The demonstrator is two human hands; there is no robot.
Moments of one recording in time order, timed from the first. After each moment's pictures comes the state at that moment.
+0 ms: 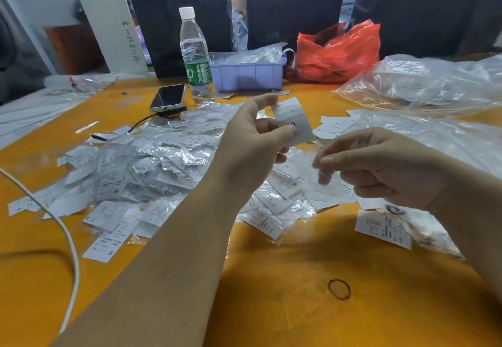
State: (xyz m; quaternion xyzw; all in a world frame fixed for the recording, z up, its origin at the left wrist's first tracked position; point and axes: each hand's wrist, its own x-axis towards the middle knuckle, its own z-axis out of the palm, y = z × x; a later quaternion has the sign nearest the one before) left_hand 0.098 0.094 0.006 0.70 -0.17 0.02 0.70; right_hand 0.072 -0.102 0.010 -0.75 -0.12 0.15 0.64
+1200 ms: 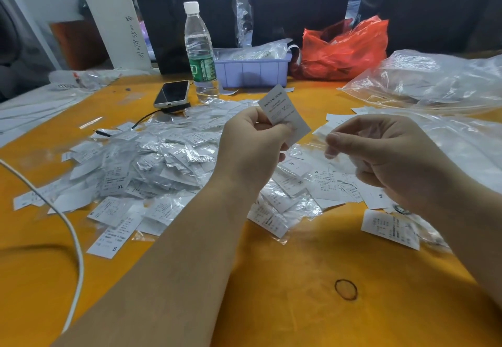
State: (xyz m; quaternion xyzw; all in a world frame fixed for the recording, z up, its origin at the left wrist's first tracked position) left_hand 0.099 0.091 0.001 0.71 -0.09 0.07 0.69; right_hand 0.066 -0.088 0.004 -0.75 -0.10 -0.07 0.65
